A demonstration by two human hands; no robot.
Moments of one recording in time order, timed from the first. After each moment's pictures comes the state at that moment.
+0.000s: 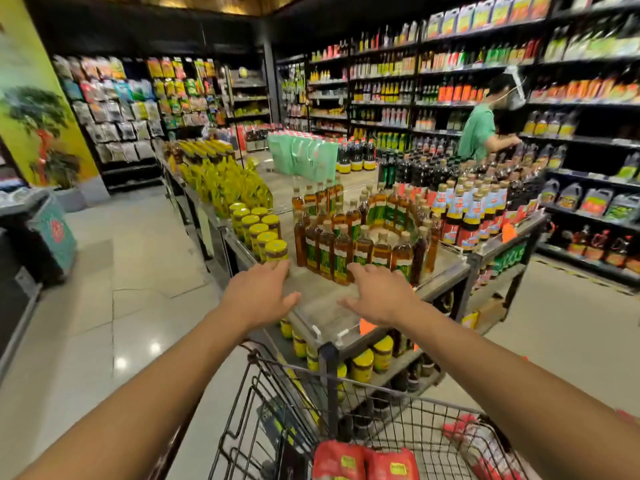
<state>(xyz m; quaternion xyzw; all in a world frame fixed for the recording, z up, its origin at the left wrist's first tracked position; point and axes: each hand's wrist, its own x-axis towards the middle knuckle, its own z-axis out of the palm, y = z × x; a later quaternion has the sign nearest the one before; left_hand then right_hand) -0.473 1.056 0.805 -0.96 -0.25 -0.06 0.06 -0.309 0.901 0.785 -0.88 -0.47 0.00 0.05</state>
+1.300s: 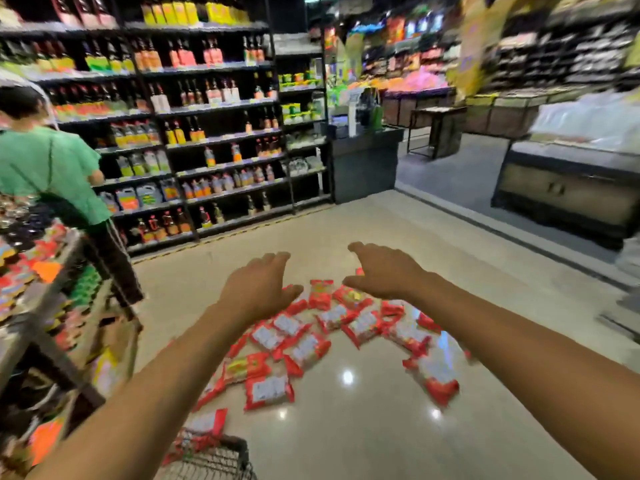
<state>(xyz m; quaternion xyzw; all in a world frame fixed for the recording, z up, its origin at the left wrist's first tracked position) -0.372 0.454 0.798 -0.91 0.42 -0.05 -0.03 -0.494 0.252 0.792 -0.98 0.20 -0.03 0.06</state>
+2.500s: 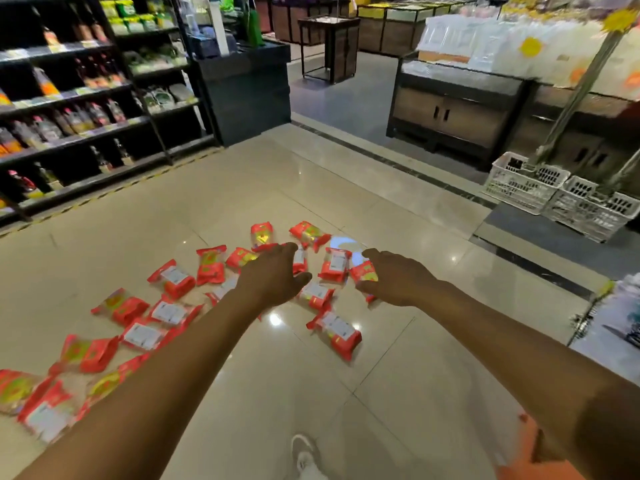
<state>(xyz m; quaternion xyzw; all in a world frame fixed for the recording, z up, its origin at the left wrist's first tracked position) -0.393 0.026 0.638 -0.83 0.54 0.08 -0.07 -0.597 -0.098 0.652 -0.90 0.39 0.09 0.15</state>
